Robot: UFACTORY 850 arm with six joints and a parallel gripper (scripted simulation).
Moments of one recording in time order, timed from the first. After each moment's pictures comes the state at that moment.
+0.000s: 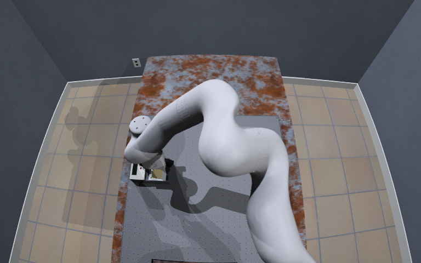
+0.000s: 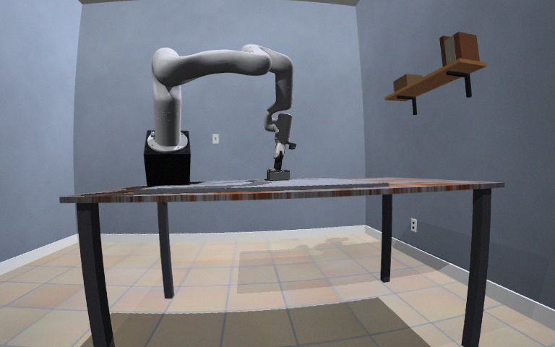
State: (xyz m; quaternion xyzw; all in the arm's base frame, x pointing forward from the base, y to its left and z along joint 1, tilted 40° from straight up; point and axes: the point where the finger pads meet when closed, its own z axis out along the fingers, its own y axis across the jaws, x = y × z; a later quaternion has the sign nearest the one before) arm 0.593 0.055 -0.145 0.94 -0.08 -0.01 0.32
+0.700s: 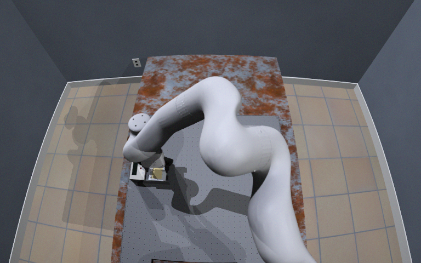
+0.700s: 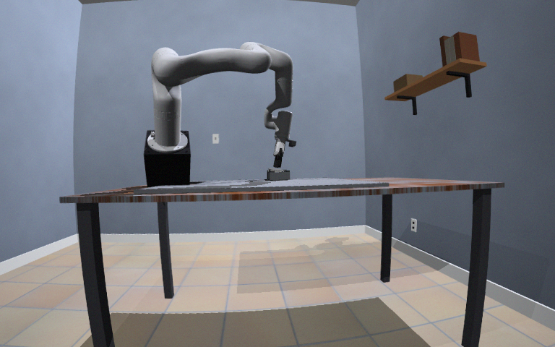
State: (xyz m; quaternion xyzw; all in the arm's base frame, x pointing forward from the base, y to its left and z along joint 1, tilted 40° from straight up) arm 0.592 0.065 -0.133 0.94 -0.08 -0.01 0.32
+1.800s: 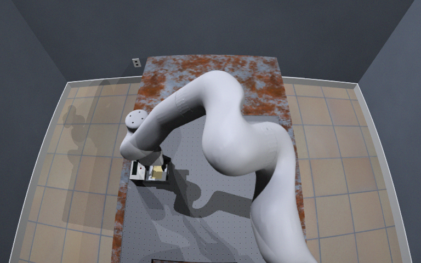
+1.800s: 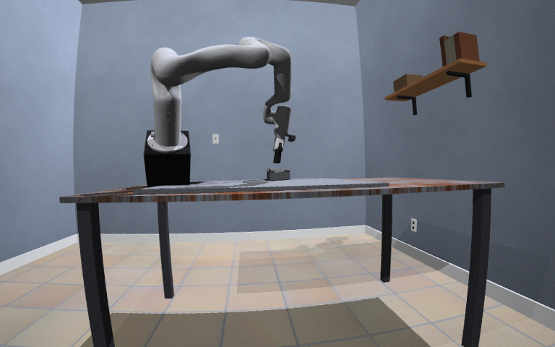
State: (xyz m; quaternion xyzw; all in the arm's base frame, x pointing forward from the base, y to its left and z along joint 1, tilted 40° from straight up) arm 0.588 0.083 -0.110 0.94 -0.08 0.00 0.32
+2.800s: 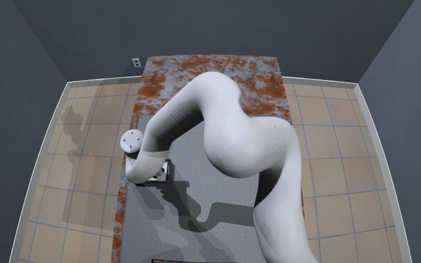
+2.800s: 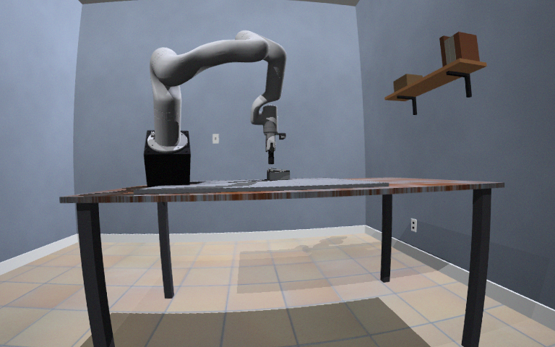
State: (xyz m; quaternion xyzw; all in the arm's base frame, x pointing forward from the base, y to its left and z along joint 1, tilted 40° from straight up) arm 0.555 0.084 -0.116 0.94 -0.05 0.07 0.33
